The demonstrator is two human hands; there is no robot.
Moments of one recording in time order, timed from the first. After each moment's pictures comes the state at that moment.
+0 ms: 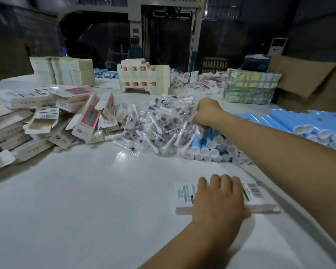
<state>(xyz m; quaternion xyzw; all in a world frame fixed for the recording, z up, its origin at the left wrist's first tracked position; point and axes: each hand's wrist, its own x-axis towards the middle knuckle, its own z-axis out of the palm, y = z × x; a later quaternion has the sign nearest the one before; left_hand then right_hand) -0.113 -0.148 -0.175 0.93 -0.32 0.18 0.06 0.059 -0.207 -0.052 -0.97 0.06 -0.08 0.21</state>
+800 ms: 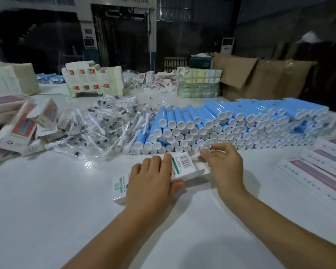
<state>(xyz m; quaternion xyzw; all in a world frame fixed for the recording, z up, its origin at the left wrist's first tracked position) -0.123 -0.143 -0.164 0.91 -0.28 0.30 0.11 -0.145 -0.309 -0.143 -0.69 0.16 -0.34 0.62</state>
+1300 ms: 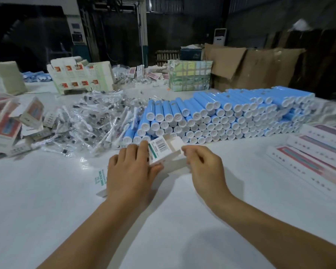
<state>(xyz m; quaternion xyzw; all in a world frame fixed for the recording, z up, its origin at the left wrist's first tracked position) -0.112 -0.143 -0.160 0.92 -0.21 0.29 0.14 -0.165 -0.292 -0.156 -0.74 0.09 -0.30 0.60</state>
